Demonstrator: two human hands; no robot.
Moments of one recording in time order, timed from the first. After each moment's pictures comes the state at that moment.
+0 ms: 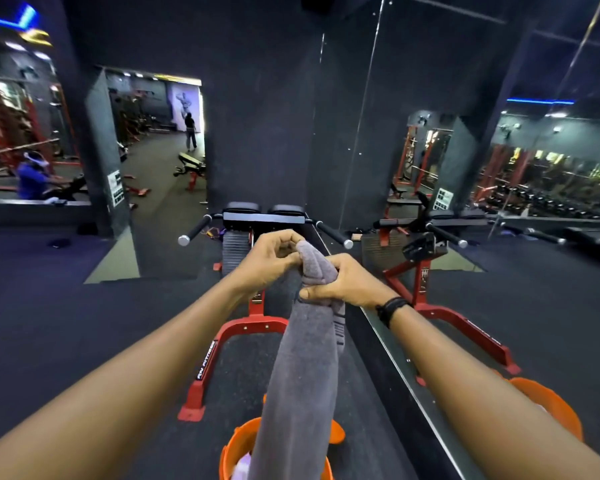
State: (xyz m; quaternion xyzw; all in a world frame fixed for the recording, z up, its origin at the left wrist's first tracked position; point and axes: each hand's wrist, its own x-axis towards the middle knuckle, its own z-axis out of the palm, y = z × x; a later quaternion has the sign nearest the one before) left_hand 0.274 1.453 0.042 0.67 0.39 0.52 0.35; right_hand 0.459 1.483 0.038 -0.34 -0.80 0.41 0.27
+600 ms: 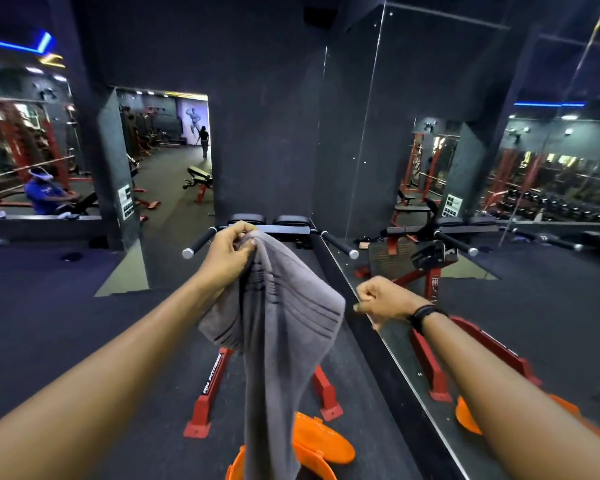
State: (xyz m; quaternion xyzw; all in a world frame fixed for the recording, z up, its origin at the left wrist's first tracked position) left_hand 0.226 1.475 0.049 0.60 0.51 0.59 0.21; right_hand 0.516 1.542 0.019 -0.50 -0.81 0.29 0.10
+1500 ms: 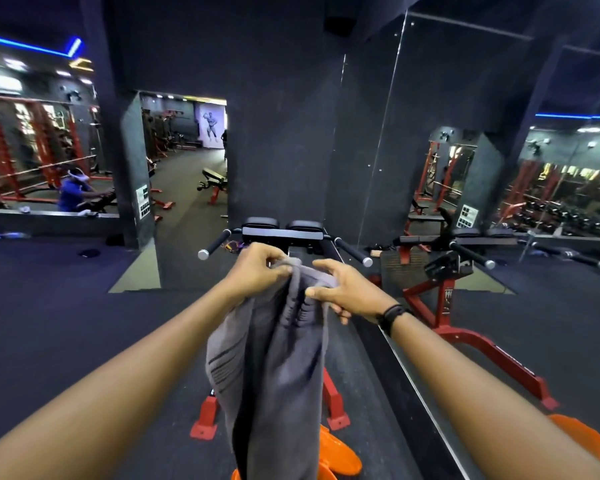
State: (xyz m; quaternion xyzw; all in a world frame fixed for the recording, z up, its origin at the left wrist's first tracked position) left_hand 0.226 1.470 0.046 0.67 0.59 0.44 0.14; right_hand 0.428 1.509 0.043 -0.38 -0.81 0.39 0.23
